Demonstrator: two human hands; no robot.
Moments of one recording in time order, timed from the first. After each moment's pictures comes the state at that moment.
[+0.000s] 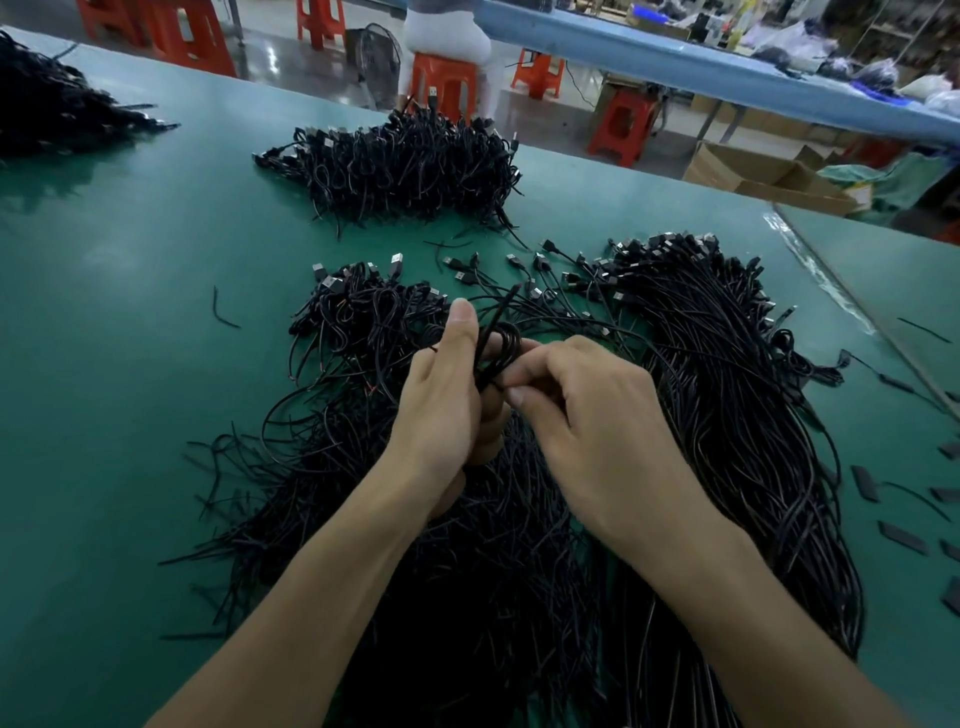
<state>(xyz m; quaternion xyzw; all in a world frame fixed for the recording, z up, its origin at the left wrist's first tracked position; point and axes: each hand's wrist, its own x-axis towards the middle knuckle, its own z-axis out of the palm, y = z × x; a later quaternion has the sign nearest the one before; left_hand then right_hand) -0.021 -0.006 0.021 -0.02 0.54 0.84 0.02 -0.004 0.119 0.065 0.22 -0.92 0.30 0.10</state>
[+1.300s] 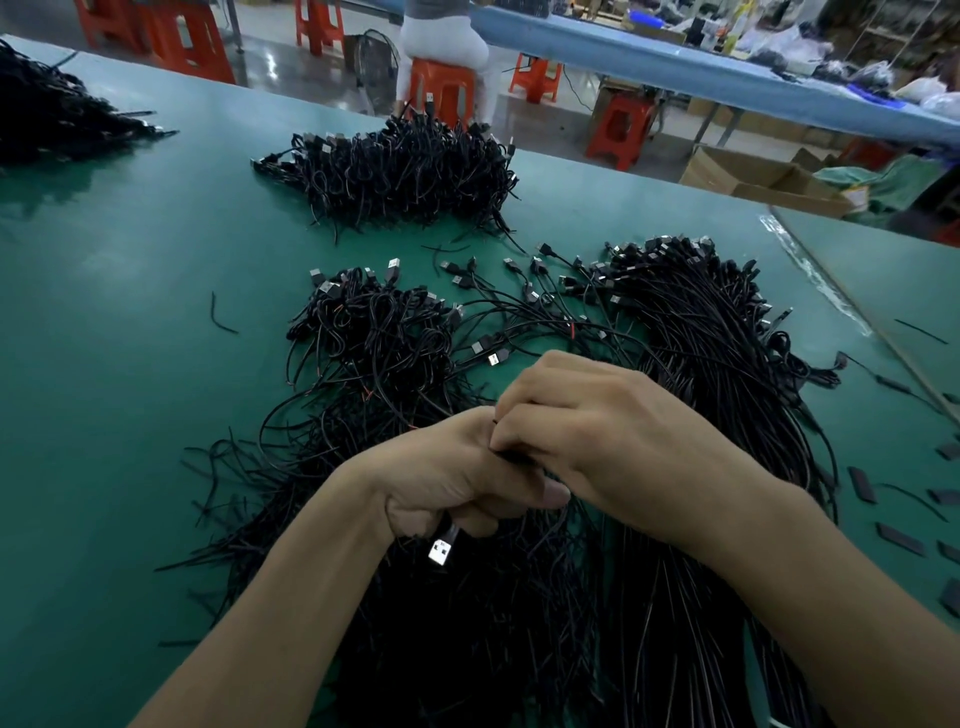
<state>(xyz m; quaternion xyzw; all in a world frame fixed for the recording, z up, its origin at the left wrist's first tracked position) -0.017 -0.022 0.014 0.14 0.61 0.70 0.35 -0.020 0.143 0.084 0.51 -0.85 0.08 0.06</state>
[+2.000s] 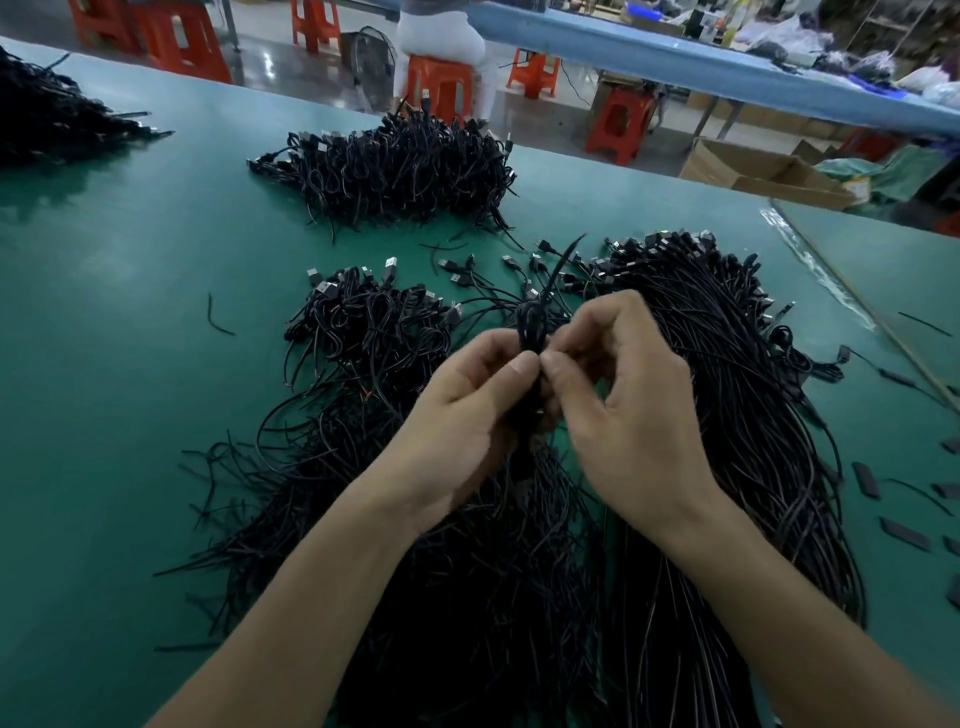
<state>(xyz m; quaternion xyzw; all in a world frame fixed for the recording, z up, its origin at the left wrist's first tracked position) -0.021 -0.001 0.017 0.08 0.47 0.87 0.09 -0.023 0.135 0.055 0.24 -0.84 0.45 0.19</state>
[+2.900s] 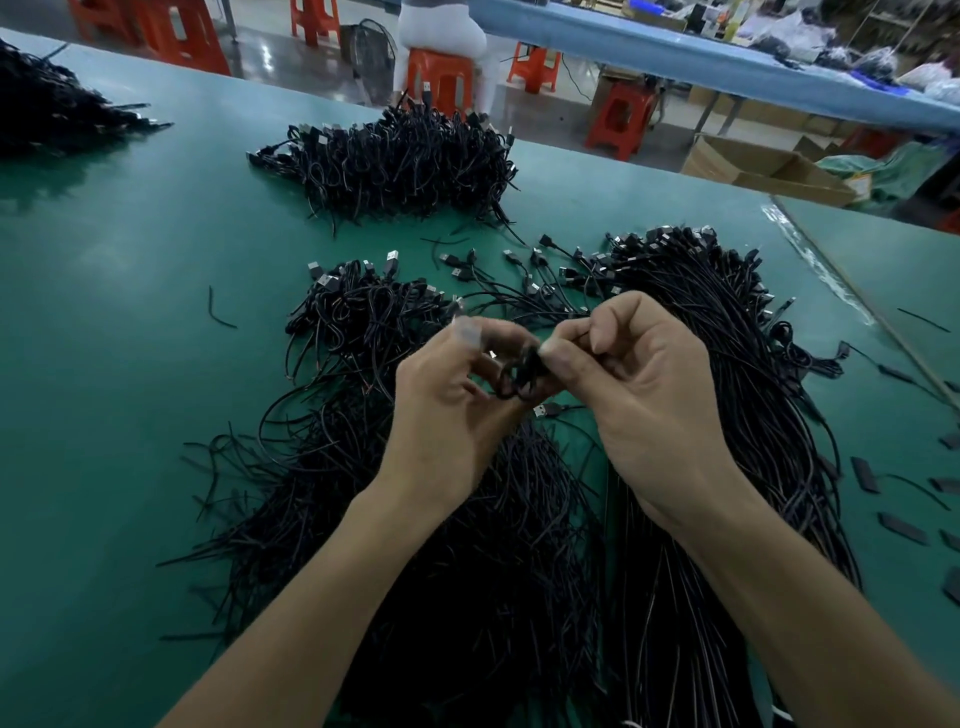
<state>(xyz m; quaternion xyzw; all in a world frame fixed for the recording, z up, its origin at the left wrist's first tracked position) -0.023 -0.006 0.004 0.16 0.71 0.64 -0.25 -0.025 0.135 0.059 0.17 -0.71 0.68 0.05</state>
